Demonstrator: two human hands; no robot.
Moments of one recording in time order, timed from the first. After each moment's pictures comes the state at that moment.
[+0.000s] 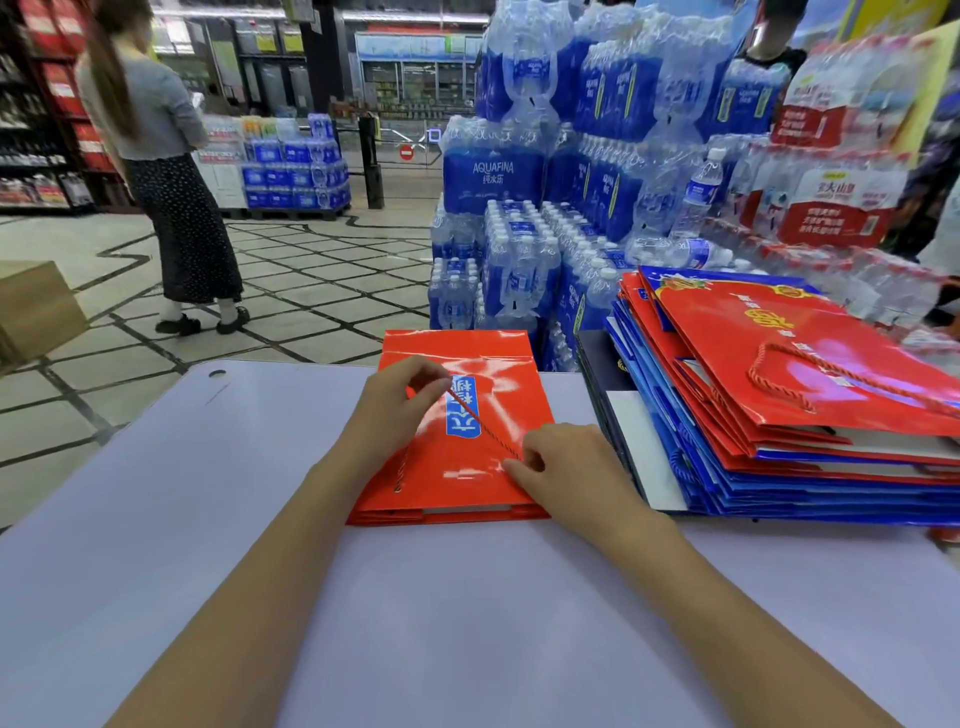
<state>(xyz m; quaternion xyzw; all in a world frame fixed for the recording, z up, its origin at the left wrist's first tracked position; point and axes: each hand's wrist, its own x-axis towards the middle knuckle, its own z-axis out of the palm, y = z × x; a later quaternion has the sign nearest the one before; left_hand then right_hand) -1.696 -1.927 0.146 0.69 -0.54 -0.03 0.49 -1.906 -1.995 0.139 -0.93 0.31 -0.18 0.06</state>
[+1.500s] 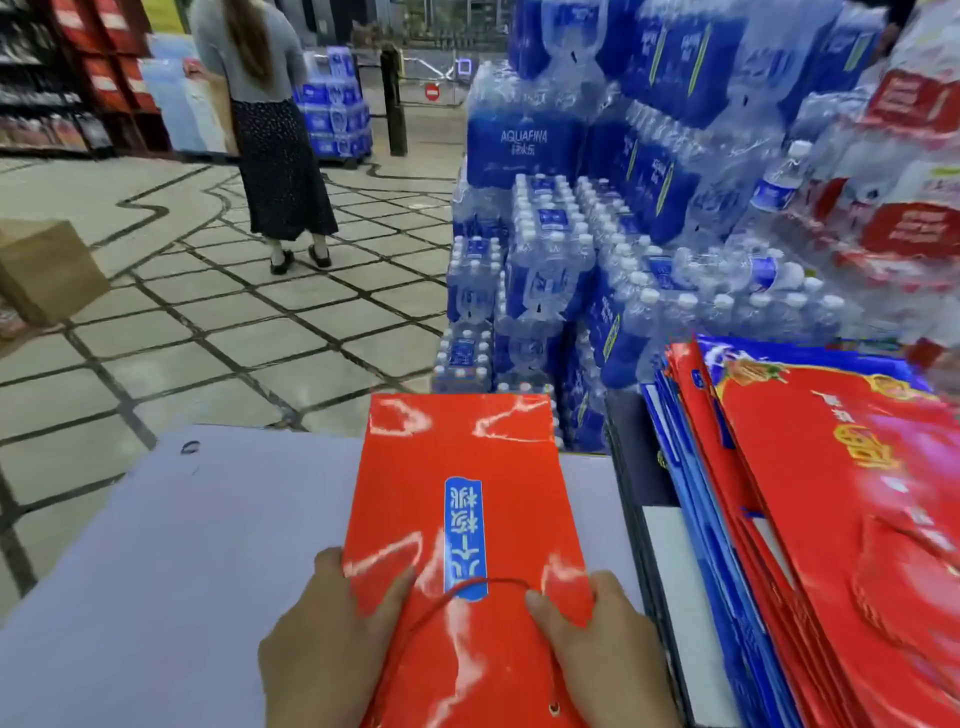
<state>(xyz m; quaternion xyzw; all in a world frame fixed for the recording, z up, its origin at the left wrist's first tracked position) -1.730 -1.882 0.141 0.93 -0.20 -0.08 0.29 -1.902 -2.005 0.149 -0.69 0.57 -0.10 0.42</state>
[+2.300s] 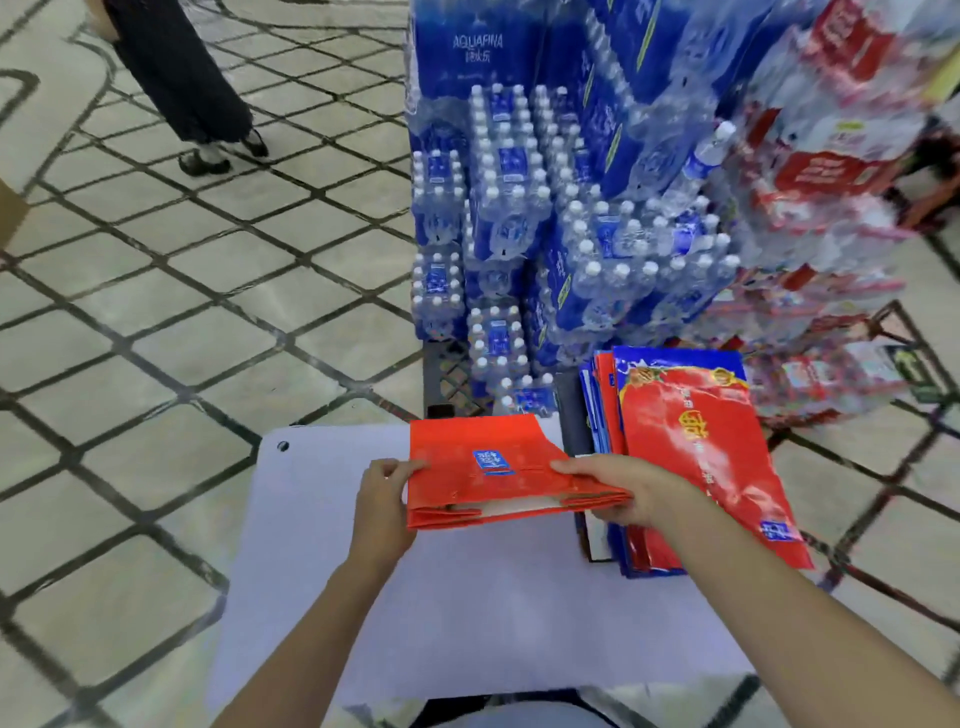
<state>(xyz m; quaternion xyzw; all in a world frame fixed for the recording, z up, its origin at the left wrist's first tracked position) -1.681 -1.882 0.337 0.83 -0.32 -0.30 0.35 -1.902 -2.074 0.393 -0.35 0.58 0.07 0.73</state>
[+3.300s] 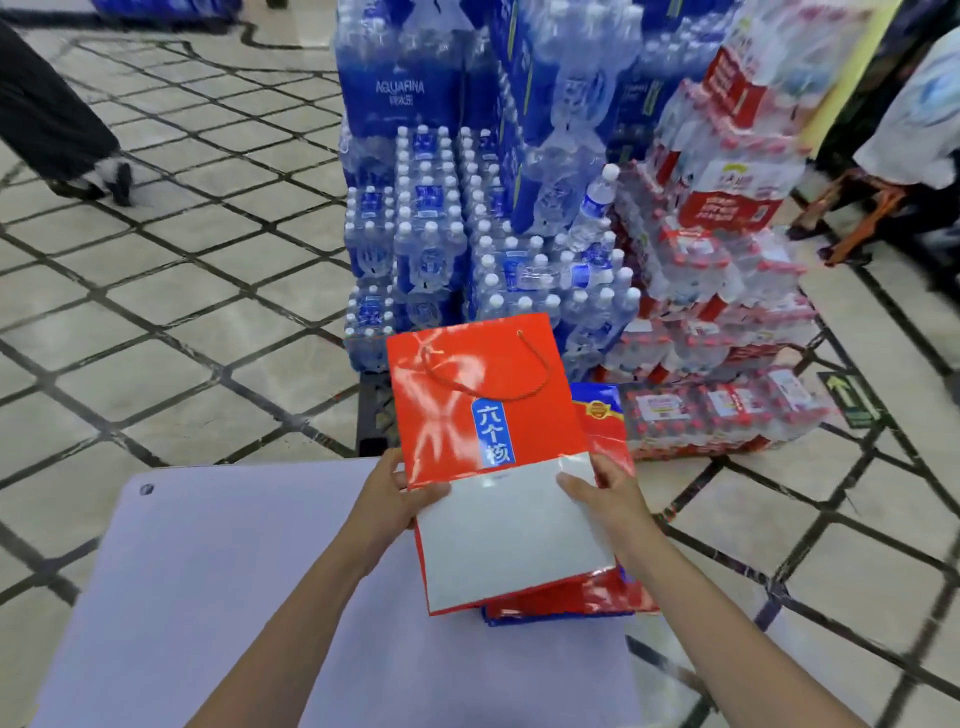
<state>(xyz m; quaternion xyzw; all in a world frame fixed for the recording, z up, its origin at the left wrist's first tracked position) -1.834 -2.030 0.391 0.67 -0.20 -0.51 0.50 -2.068 -2.159 0.383 -0.50 0.57 -0.21 0.62</state>
